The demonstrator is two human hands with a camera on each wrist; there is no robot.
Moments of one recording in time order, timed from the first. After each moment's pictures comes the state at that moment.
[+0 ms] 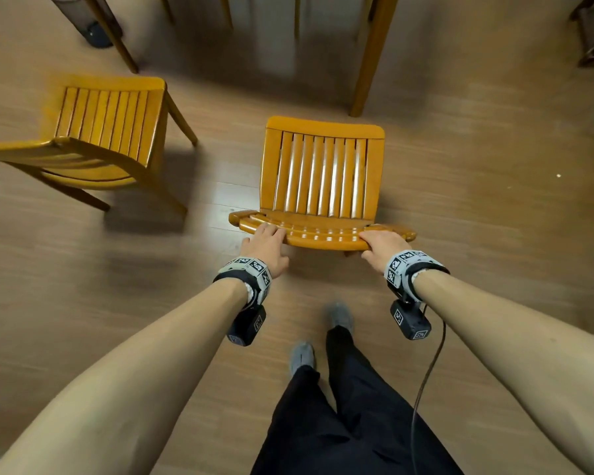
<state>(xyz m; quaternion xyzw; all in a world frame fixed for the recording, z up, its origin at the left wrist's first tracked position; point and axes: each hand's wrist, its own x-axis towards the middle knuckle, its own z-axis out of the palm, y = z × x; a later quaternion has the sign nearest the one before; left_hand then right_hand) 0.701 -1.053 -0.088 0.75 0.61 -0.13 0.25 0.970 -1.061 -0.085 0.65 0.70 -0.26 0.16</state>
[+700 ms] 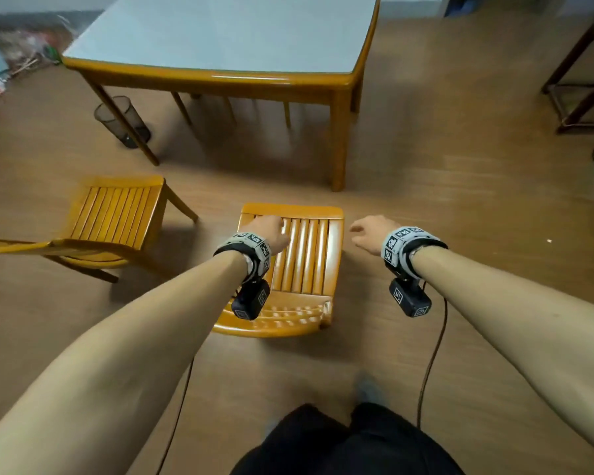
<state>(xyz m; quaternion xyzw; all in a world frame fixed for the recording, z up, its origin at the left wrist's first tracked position) 0.928 -0.888 0.076 0.70 0.67 -0.11 0.22 1.175 -0.888 0.043 0.64 0.72 -0.26 0.10</state>
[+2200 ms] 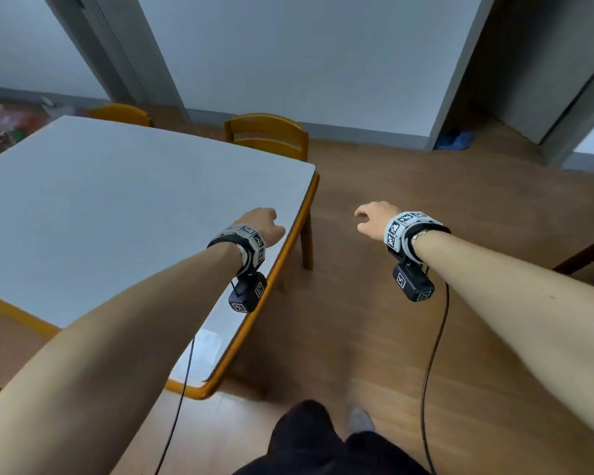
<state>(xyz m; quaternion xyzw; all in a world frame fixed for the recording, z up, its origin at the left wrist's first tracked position) 1.365 0.117 0.174 0.66 0.73 -0.03 0.18 1.625 0.164 0.148 0.62 0.76 -0.17 0.08</state>
